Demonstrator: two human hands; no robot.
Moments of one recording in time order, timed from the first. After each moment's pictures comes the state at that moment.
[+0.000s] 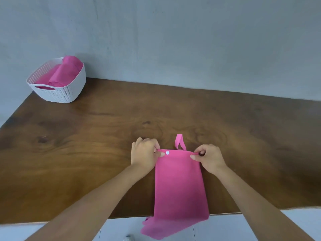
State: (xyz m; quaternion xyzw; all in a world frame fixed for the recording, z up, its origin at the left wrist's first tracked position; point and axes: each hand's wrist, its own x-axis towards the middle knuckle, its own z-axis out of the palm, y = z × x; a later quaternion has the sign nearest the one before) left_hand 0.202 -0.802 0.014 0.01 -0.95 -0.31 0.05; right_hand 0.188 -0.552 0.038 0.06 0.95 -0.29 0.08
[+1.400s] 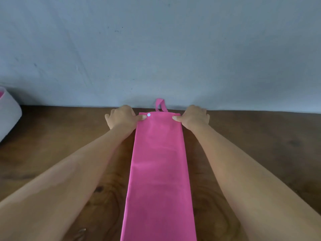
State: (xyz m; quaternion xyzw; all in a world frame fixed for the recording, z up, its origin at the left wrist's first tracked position) left_hand -0.165 -0.774 0.022 0.21 -0.96 -0.19 0.00; right_hand -0.200 -0.550 0.036 0.11 0.98 -0.14 0.09
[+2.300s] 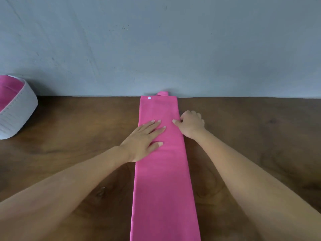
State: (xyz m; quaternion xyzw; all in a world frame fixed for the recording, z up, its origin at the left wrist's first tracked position) left_hand -0.031 -0.756 -0.003 -0.27 -0.95 -0.12 -0.07; right_hand -0.101 -0.537 0.028 0.03 0.98 -0.16 0.10
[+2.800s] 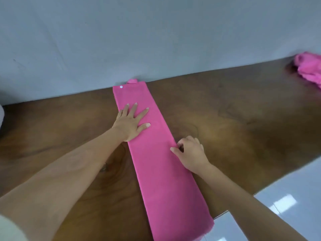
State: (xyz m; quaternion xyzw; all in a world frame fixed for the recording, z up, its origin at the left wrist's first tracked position) left_hand -0.015 -0.747 0.007 -0.26 -0.96 0.00 -0.10; right_hand 0.159 -0.524 0.029 0.12 0.97 -0.22 0.06
